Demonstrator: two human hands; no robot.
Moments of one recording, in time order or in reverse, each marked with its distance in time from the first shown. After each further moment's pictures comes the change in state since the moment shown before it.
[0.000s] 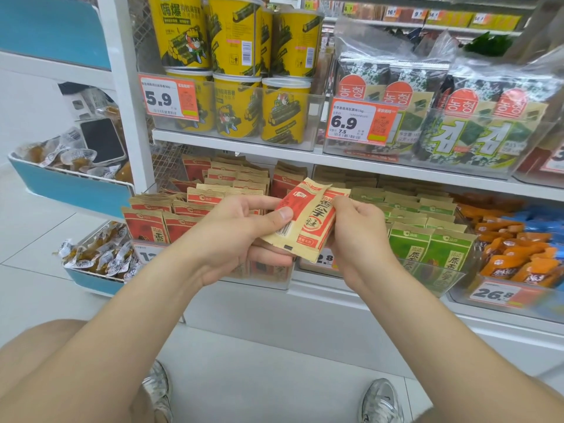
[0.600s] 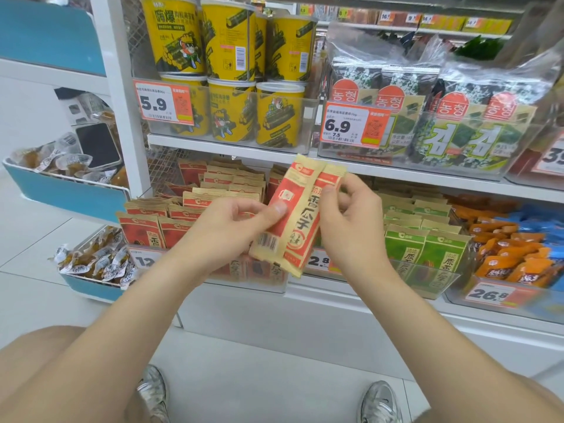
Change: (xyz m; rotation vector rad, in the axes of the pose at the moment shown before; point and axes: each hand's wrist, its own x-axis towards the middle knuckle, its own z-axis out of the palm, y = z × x) left_hand 0.001 -0.001 -0.004 0.488 0.180 0.129; right_hand -0.005 -0.009 -0.003 -0.300 -0.003 -0.474
